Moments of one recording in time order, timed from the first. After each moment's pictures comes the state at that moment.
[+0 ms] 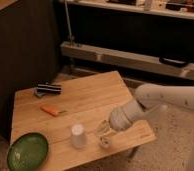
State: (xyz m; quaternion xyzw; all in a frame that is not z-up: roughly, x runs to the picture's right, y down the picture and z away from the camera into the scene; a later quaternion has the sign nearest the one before) arm -0.015 0.173 0.640 -0.39 -0.46 0.06 0.80
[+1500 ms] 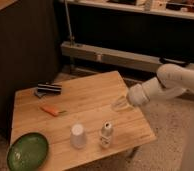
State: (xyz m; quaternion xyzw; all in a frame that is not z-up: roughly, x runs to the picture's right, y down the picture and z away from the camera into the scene) arm 0.107 0.121 0.628 -0.32 -0.45 0.07 0.83
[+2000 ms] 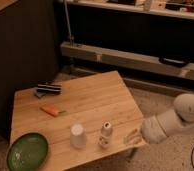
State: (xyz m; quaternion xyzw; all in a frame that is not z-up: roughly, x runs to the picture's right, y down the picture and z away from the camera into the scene) arm 0.141 0.239 0.574 -0.34 -0.43 0.03 0.84
